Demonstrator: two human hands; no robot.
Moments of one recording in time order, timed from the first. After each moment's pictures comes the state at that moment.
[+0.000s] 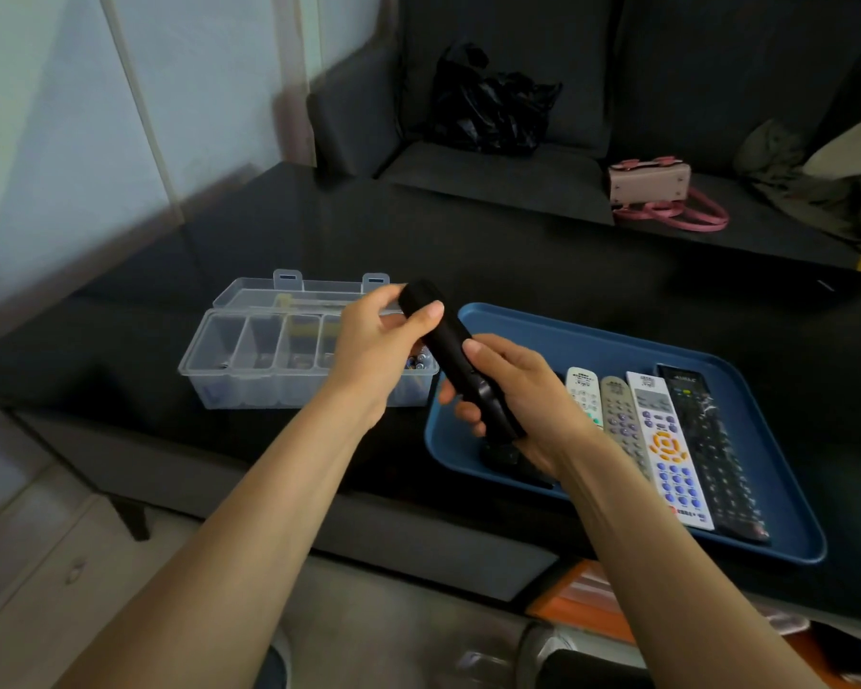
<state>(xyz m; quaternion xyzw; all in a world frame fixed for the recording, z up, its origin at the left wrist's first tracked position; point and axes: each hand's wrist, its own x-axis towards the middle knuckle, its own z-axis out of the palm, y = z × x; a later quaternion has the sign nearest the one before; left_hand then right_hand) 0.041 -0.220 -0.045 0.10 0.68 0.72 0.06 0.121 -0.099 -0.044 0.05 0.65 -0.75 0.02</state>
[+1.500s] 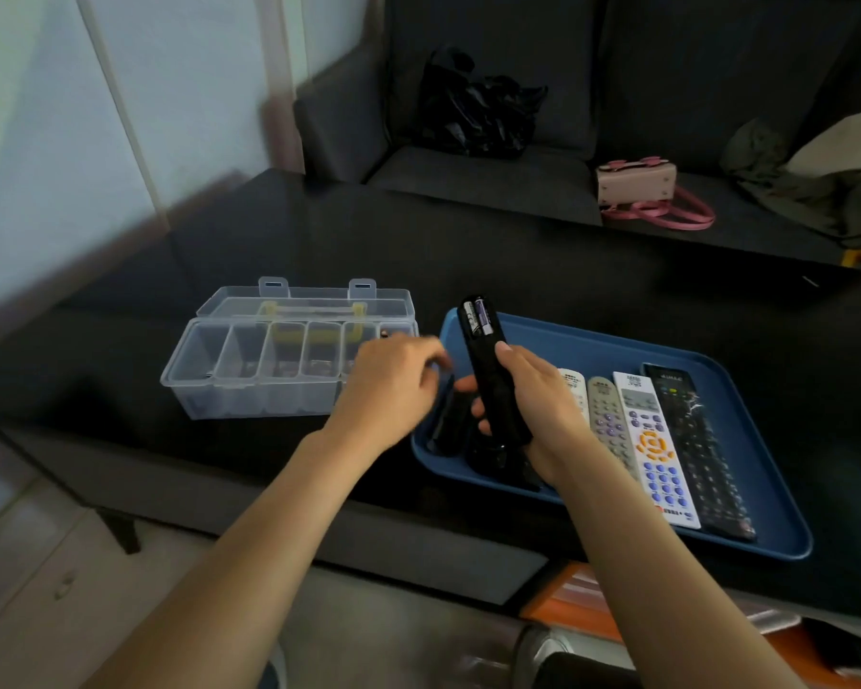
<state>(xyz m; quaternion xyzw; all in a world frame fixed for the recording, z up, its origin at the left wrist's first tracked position) 0.045 -0.214 -0.069 0.36 0.86 0.33 -0.12 0.122 -0.089 -0.047 0.22 0.64 -0.74 -0.07</state>
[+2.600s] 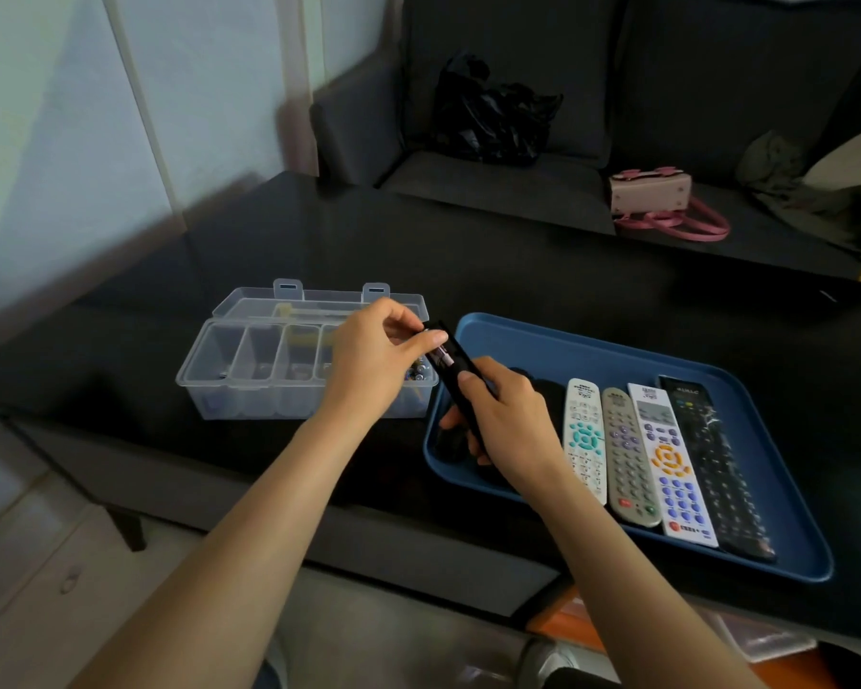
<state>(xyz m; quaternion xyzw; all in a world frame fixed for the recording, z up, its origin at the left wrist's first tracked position) 0.026 -0.221 -0.057 0.17 0.80 0.57 -0.07 0.119 -0.112 -0.056 0.16 0.84 -0.52 -0.08</state>
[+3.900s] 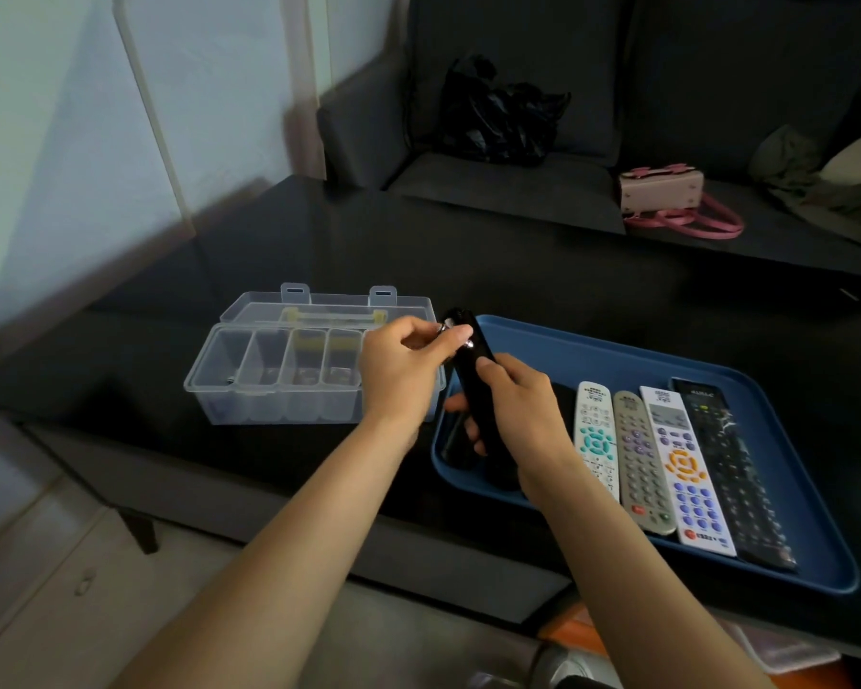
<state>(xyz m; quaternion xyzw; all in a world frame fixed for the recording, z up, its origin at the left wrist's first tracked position) 0.039 -0.197 -0.063 0.08 0.71 0.70 -0.04 0.110 -0.115 -0.050 0.22 0.71 -0.66 -0.08</state>
